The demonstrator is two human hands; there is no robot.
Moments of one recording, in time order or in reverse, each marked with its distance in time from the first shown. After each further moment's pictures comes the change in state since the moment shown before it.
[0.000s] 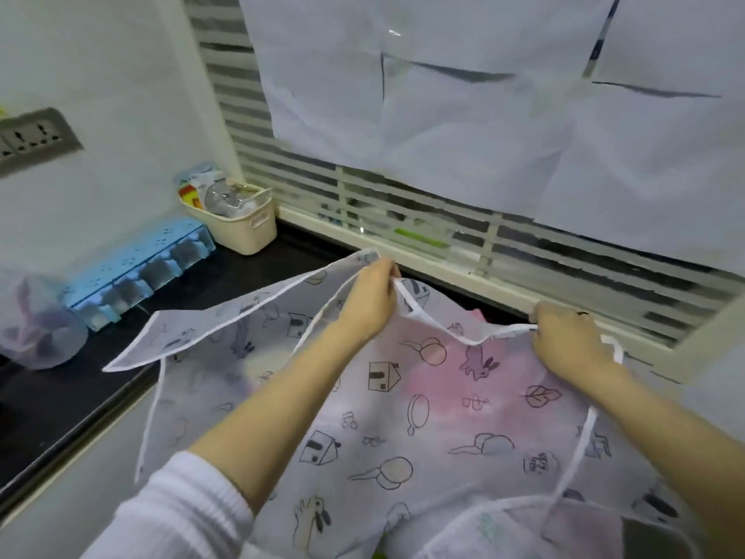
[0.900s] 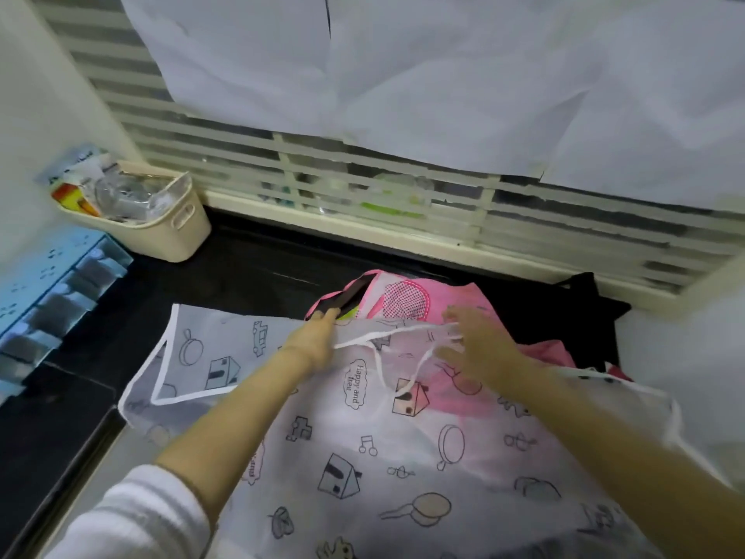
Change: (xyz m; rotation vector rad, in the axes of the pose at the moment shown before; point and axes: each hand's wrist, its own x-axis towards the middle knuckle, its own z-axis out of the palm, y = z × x) left_hand 0.057 -0.170 0.030 0.522 -0.686 -0.227; right_hand 0.034 -0.110 0.055 0.801 -0.316 0.067
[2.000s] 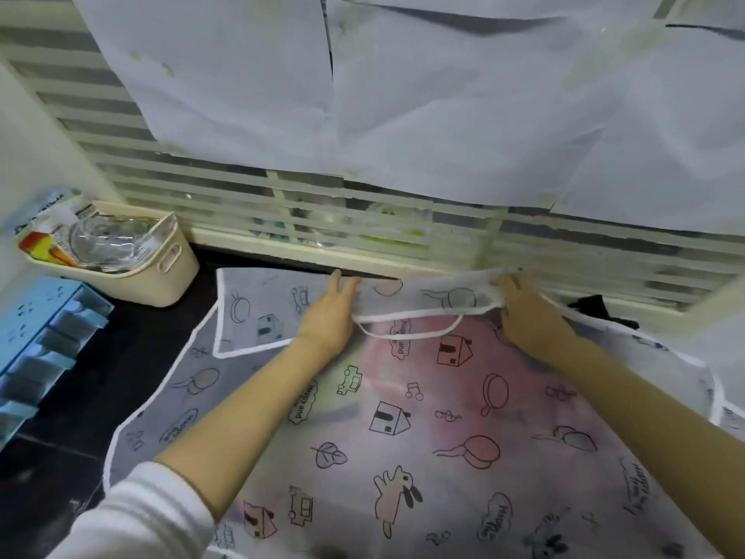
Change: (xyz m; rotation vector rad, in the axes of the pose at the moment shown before) left_hand 0.042 0.024 -0.077 -0.015 0.285 0.227; right_hand 0.054 -0.005 -0.065 -0.333 0.283 0.050
